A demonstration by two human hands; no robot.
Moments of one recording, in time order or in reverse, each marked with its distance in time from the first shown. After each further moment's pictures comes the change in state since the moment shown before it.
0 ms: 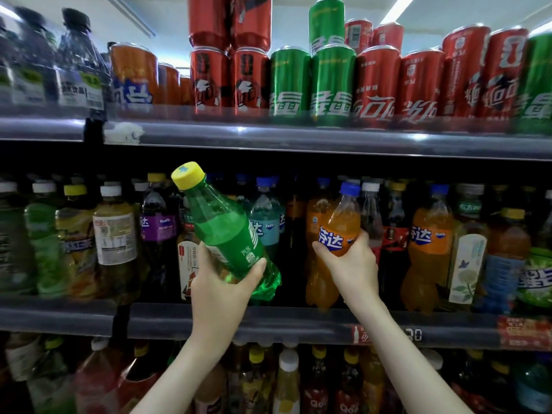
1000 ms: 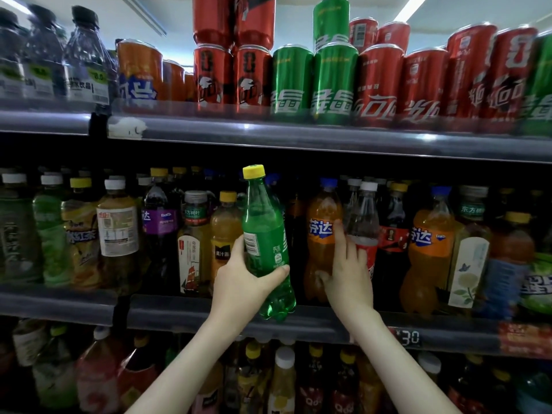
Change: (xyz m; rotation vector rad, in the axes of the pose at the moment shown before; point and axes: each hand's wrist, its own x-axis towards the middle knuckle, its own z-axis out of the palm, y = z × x) left_hand 0.001 -0.010 0.024 0.103 -0.273 -0.218; right_hand -0.013 0.021 -0.001 -0.557 -0.115 -0.363
